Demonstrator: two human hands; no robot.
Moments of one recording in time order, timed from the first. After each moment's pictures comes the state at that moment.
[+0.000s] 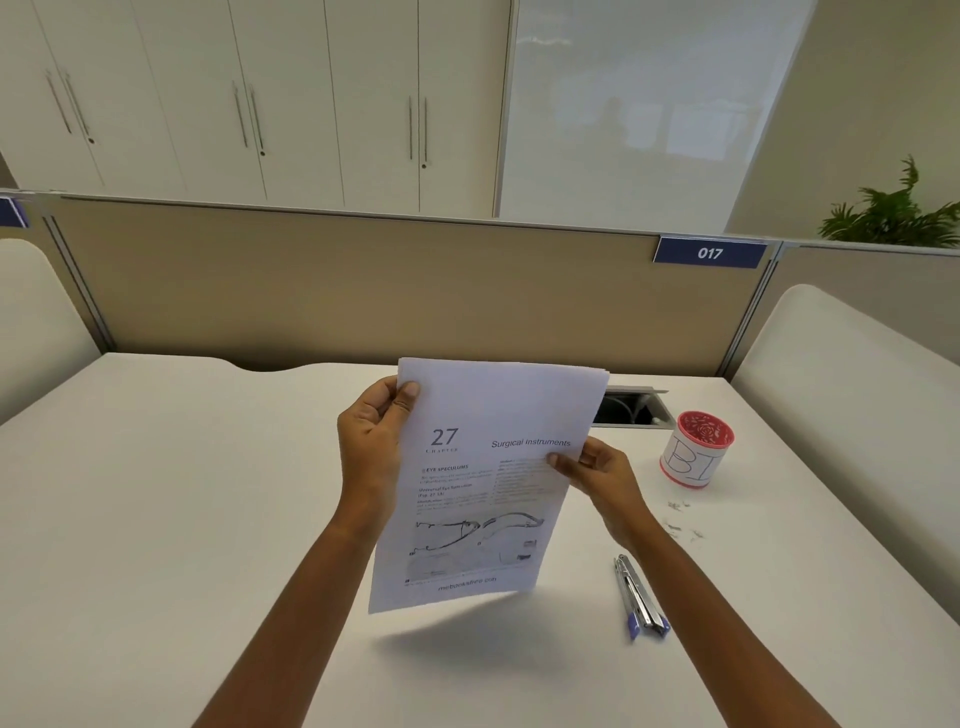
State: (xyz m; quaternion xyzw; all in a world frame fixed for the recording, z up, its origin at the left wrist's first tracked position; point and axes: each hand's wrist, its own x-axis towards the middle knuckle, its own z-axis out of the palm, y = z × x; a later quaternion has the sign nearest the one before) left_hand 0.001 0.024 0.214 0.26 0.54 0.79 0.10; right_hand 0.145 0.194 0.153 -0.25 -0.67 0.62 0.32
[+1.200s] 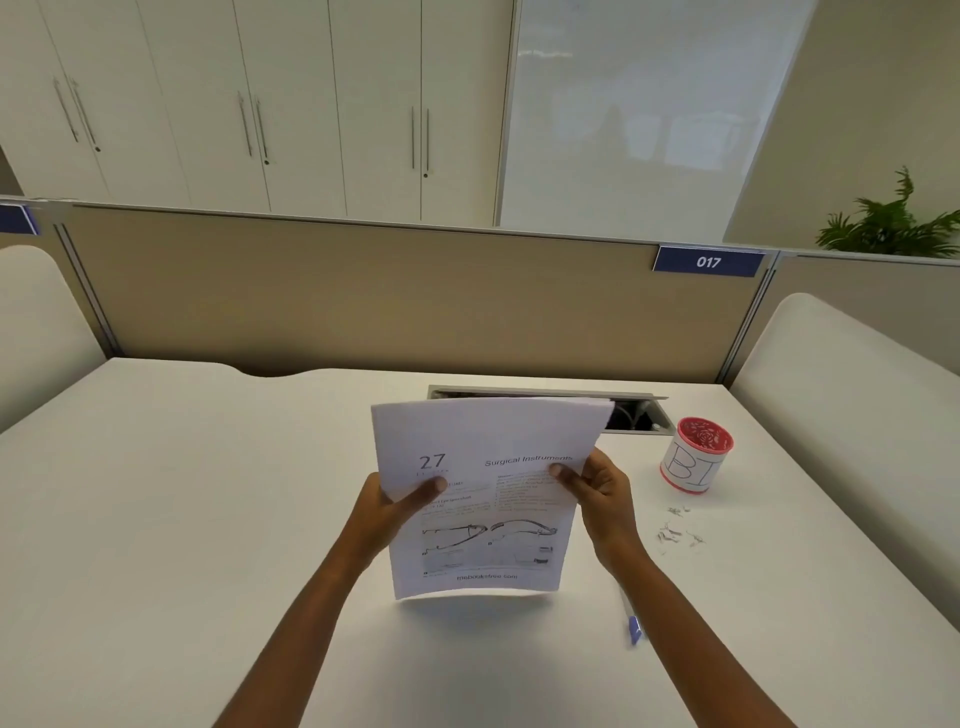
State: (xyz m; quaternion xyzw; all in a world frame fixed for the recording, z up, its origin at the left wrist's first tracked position) left_hand -0.017 0.003 0.151 0.37 0.63 0.64 0.25; right_hand 0.144 0.159 0.152 -0.23 -0.65 0.60 0.40
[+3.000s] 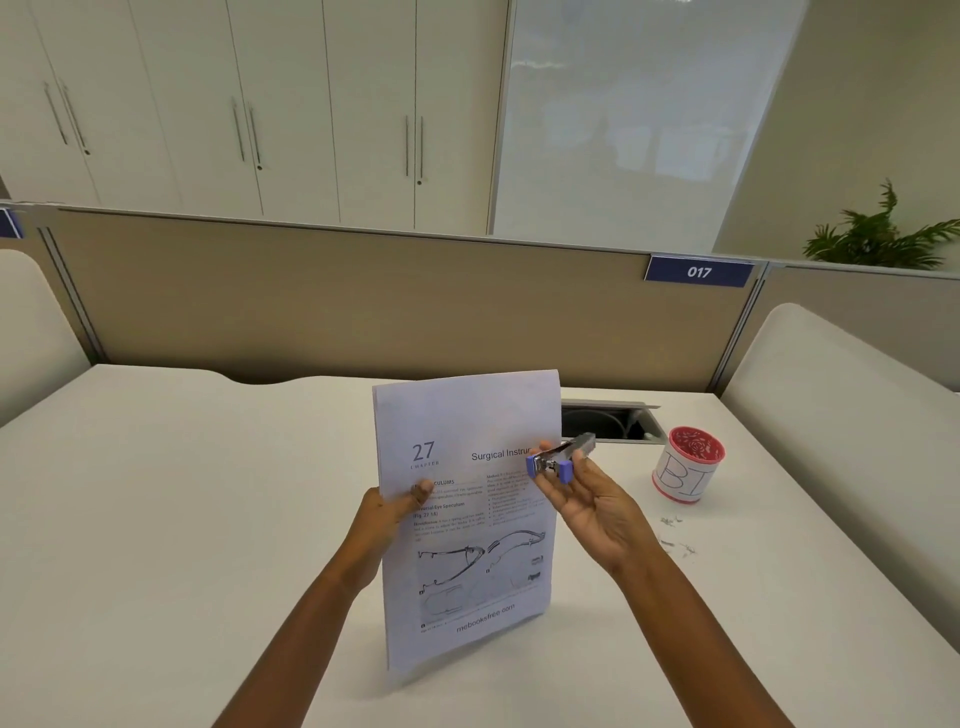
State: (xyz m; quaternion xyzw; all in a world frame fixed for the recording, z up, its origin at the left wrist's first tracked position) left_hand -0.024 0.023 0.128 0.26 0.60 0.67 0.34; right_hand 0.150 0.163 0.180 -0.19 -0.27 0.90 0.29
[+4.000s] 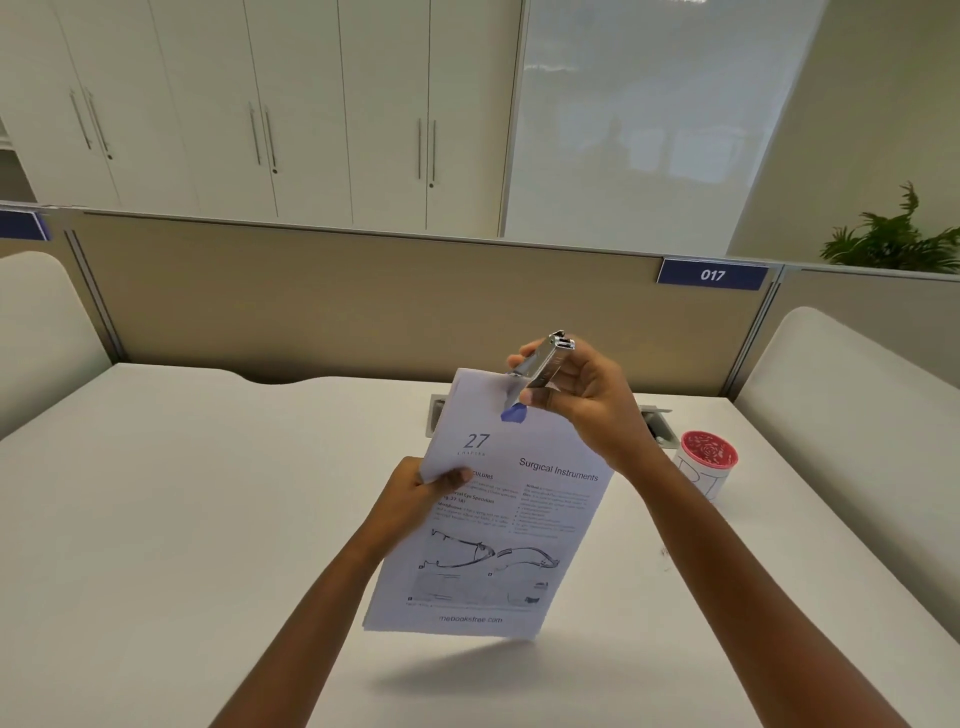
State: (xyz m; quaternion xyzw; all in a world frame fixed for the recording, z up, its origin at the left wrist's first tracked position) left_hand -0.012 0.028 0.169 0.40 0.63 0.60 0.29; right_hand 0.122 0.161 0.272 -0.04 -0.78 0.52 0.34
